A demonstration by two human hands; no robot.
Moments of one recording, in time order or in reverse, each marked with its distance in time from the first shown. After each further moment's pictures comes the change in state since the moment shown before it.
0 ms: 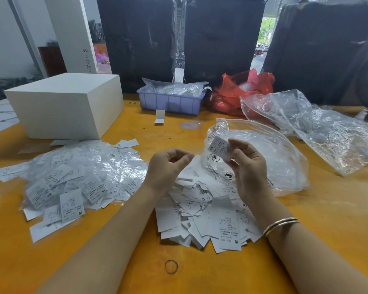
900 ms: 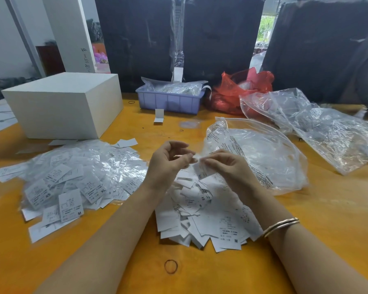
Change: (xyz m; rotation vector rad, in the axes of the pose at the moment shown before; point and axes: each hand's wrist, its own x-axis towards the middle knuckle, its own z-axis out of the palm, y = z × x) left_hand -0.005 0.011 0.003 -0.336 -0.047 -0.046; right_hand -0.005 -0.001 0.004 -0.556 -0.381 0.022
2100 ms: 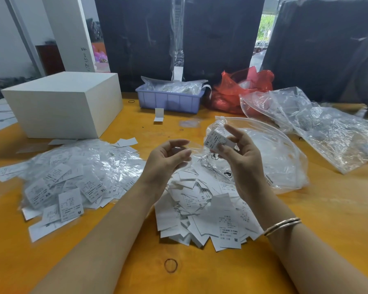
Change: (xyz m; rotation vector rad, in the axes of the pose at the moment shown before) left_hand 0.005 -0.002 -0.007 -0.123 -0.066 -0.079; right_hand 0.001 -0.009 -0.001 0.350 0.235 -0.165
